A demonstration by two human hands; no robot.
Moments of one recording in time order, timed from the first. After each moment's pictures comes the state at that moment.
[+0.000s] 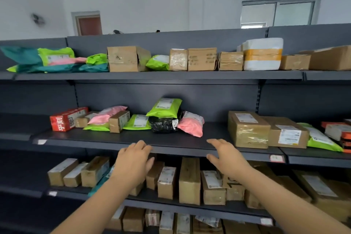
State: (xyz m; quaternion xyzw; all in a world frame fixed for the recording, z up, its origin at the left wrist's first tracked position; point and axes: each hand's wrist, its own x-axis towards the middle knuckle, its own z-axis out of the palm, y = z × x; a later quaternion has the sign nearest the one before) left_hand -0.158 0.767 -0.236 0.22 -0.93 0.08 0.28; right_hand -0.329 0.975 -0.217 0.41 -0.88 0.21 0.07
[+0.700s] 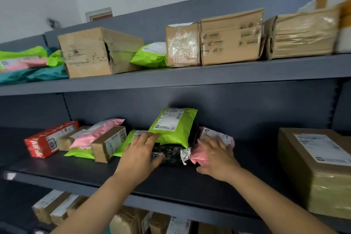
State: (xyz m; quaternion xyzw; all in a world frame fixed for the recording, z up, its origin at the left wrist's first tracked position) left_hand -0.367 0.592 -0.231 0.22 -0.93 0.10 0.29; right_hand -0.553 0.752 -0.256 0.48 -0.86 0.13 0.02
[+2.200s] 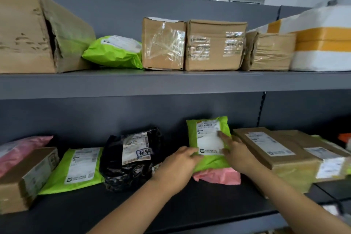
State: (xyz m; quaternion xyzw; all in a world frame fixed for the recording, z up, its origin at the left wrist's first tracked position) left_hand -0.497 0.648 -0.243 -0.17 -0.96 -0.03 0.24; right_hand -0.590 0.828 -0.221 0.21 -0.94 0.25 0.04
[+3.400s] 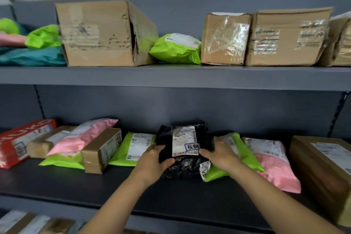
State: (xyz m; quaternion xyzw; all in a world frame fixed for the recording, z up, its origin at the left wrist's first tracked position) left_hand -0.404 0.515 -0.262 0.24 -0.91 -0.27 0.20; right_hand -0.539 0.678 -0.233 0.29 -0.90 0.33 -0.06
